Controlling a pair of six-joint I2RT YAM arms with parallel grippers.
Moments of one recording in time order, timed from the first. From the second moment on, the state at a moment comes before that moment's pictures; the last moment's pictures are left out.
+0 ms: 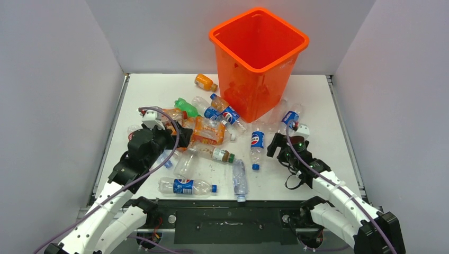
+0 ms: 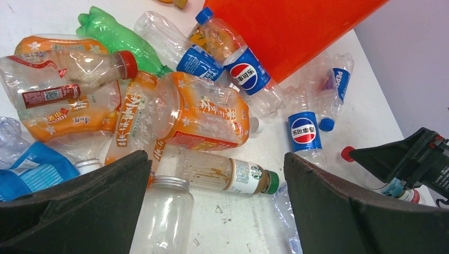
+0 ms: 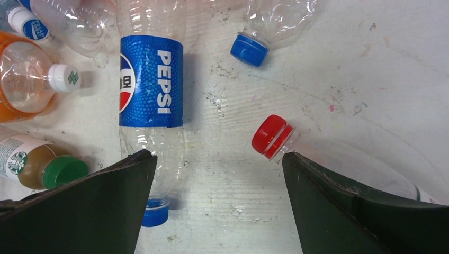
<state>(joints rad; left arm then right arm) -0.48 0.69 0.70 -0.26 -0.11 -0.49 0.42 0.89 0.44 -0.23 0.19 0.55</state>
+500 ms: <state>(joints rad) -0.48 0.71 0.70 -0.27 -0.07 -0.49 0.33 1.09 0.64 -0.43 0.44 0.58</state>
